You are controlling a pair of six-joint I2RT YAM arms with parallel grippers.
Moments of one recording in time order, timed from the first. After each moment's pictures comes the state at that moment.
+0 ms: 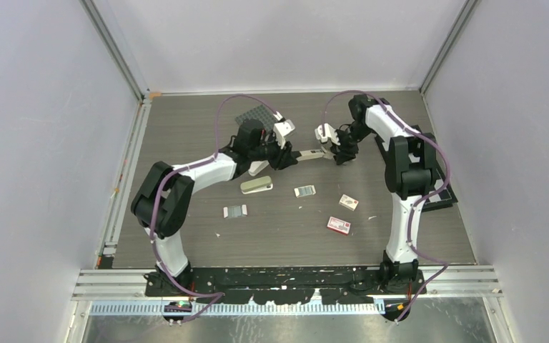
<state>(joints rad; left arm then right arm) -0.60 1.81 1.14 0.23 0.55 0.15 0.12 2.16 1.74 -1.07 -0.54 -1.54</state>
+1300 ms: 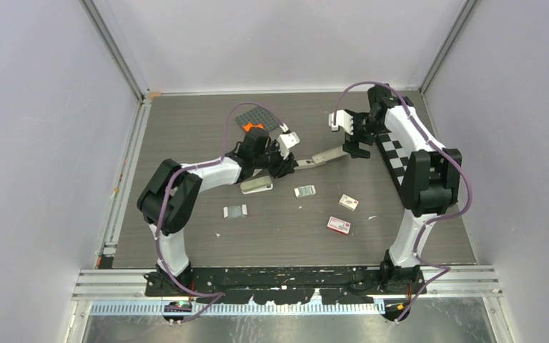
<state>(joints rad) -0.61 1.86 1.10 0.20 0.48 0.28 0.07 1.90 1.61 -0.94 -0.43 -1.40</state>
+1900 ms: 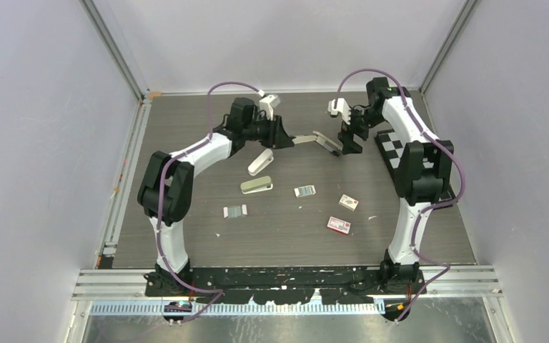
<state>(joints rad) -0.48 1.92 1.39 0.03 0.66 -0.24 0.06 2.07 1.83 -1.07 -0.59 -1.27</state>
